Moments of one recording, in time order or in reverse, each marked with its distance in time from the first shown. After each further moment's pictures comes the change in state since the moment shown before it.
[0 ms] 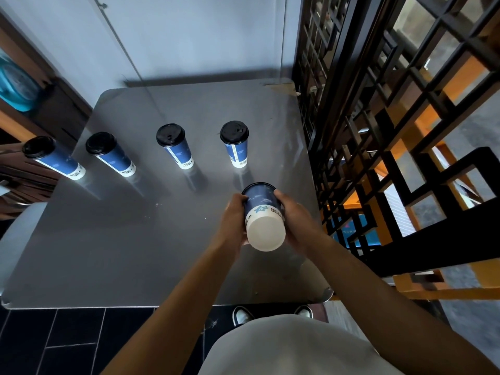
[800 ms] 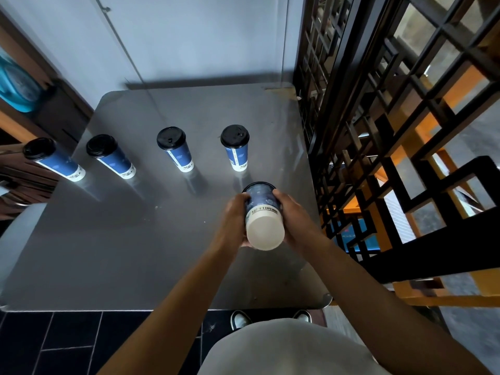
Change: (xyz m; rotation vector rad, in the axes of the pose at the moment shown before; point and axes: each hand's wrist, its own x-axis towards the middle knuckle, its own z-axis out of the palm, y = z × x) left_hand 0.011 0.001 -0.005 0.130 -0.023 0.086; right_hand 0.011 -0.005 0.002 0.057 0.009 -0.043
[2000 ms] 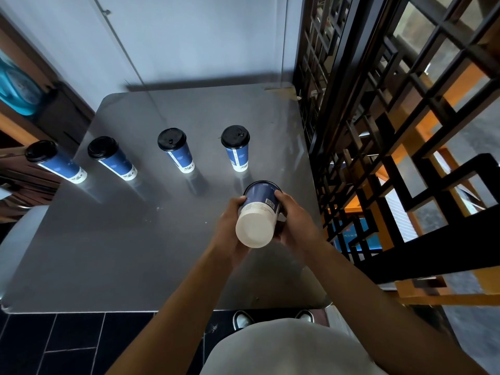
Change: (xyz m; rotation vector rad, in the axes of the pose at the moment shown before) left_hand -0.011 -0.005 -0.008 -0.313 -0.098 -0.064; right_hand -0.002 0.011 0.001 0.116 0.015 -0.038
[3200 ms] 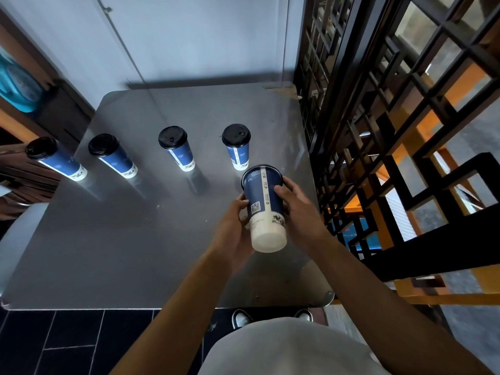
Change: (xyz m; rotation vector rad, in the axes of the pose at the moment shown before) left_hand 0.014 -0.015 -0.008 -0.153 -0.126 -0.034; right_hand 0.003 -0.010 -0.006 0.025 -0.095 -0.182
